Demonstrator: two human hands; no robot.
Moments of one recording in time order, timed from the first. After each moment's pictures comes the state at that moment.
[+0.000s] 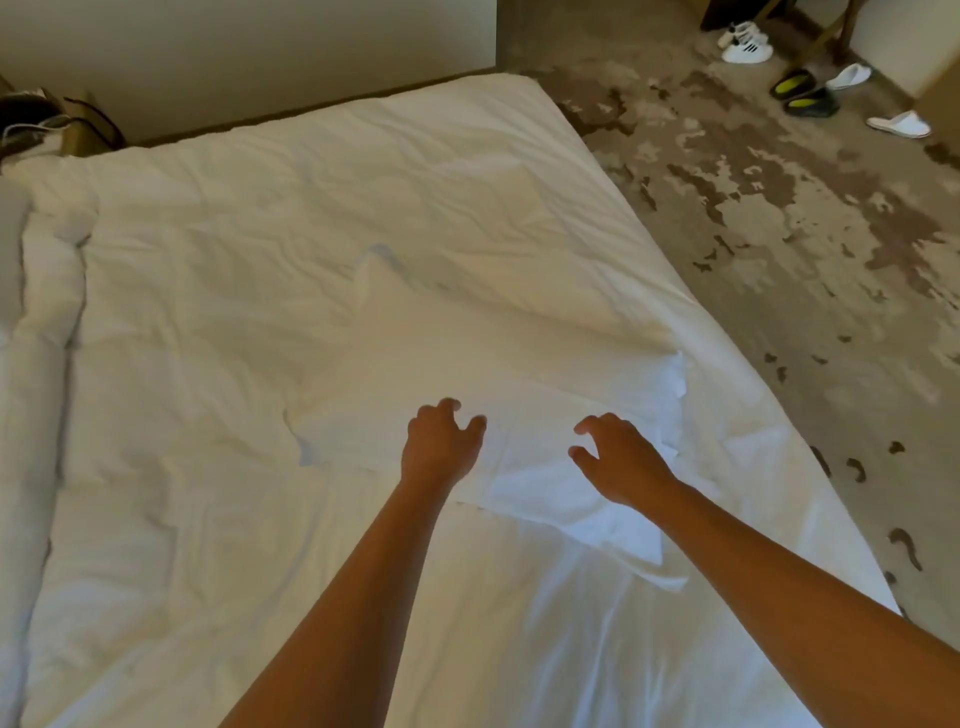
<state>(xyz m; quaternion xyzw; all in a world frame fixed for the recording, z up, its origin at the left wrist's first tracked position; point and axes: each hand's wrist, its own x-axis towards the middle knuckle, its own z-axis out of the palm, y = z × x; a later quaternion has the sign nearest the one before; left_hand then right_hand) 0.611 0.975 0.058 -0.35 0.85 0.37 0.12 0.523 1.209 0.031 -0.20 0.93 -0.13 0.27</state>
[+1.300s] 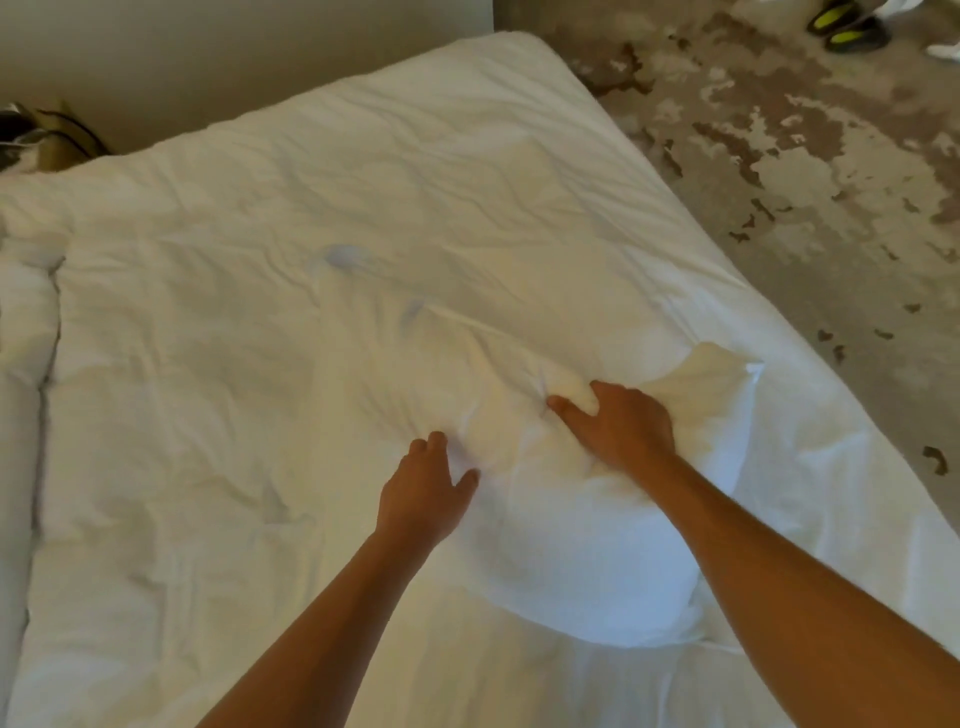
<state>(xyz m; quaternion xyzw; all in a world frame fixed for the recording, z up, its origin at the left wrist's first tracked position) 0.601 0.930 -0.024 -0.27 0.92 0.22 0.17 0.434 1.143 -0.058 -0.12 0.97 -0.13 0.16</state>
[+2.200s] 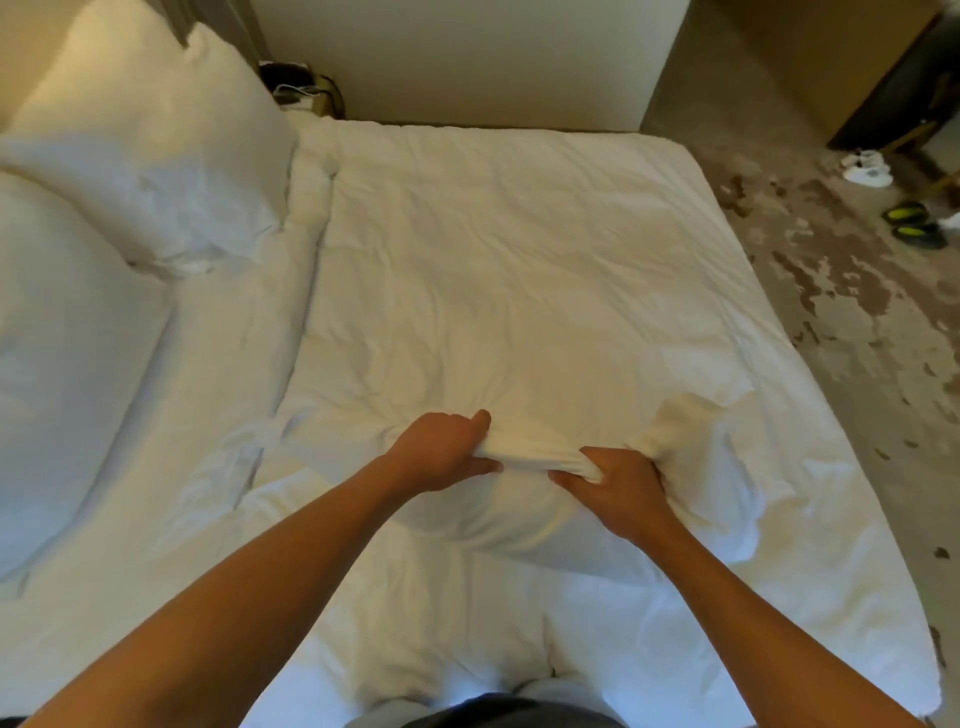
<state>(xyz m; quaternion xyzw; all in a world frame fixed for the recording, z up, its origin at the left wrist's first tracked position) 0.976 0.842 0.135 -0.07 0.98 0.16 0.08 0.852 1.094 0.149 -0.33 0.88 -0.27 0.19</state>
